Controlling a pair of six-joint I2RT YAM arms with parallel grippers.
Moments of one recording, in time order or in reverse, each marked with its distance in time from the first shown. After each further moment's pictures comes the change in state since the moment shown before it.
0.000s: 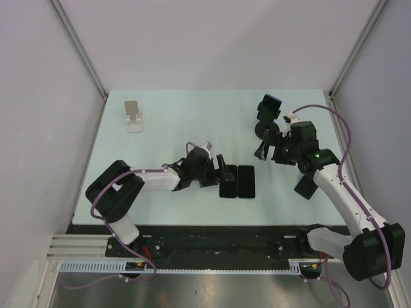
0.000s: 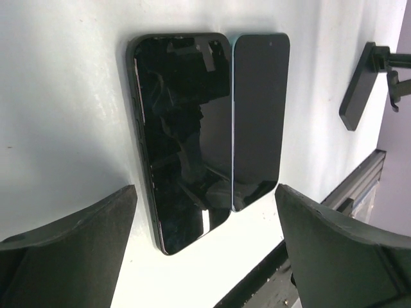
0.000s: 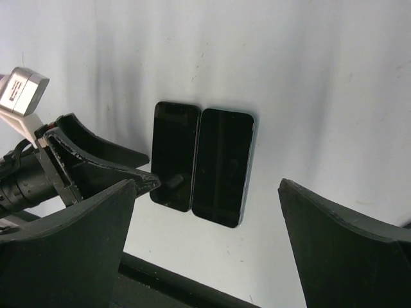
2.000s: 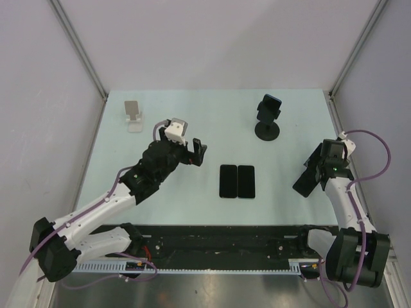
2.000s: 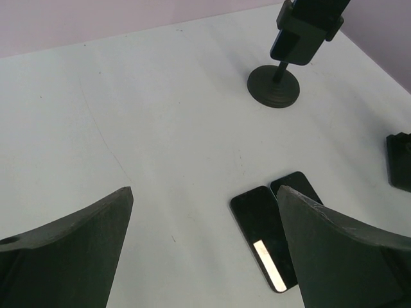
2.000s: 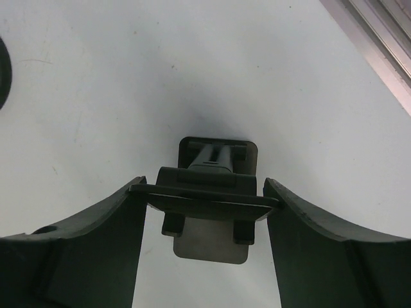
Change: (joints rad) left arm 0.013 -0.676 0.003 -0.163 -0.452 0.751; right arm -0.445 -0.061 -0.278 0.150 0.476 0.005
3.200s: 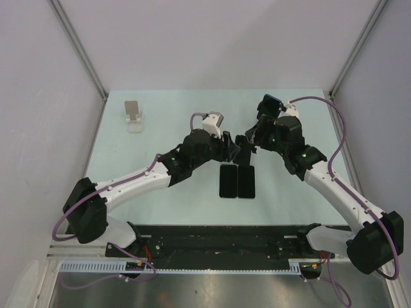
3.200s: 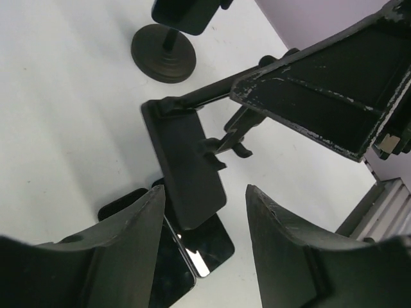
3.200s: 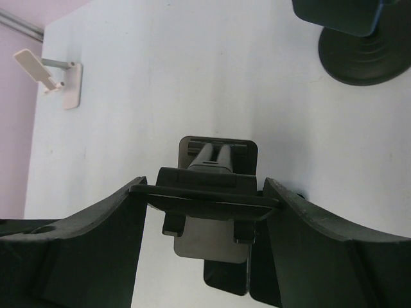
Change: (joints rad) left arm -0.132 0.414 0.254 0.041 0.147 -0.292; right arm 0.618 0.108 0.322 0.114 -0.160 0.209
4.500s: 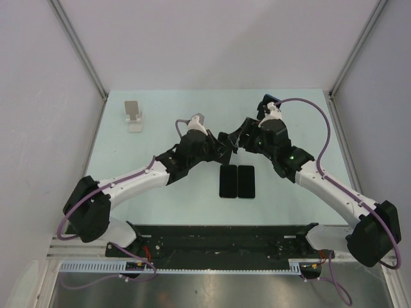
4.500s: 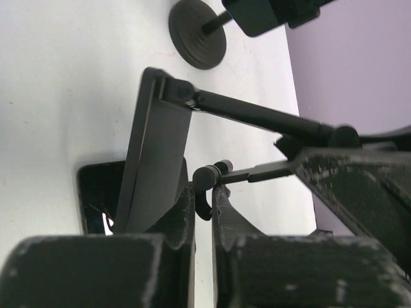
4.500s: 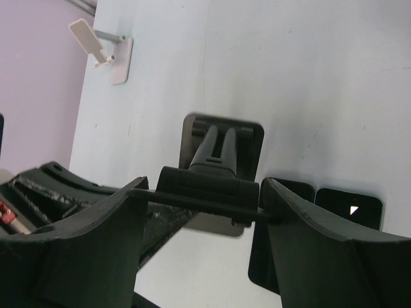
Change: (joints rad) left arm 0.068 0.027 -0.048 -0.030 -0.033 -0.430; right arm 0.142 0.055 0.000 0.117 -0.014 0.078
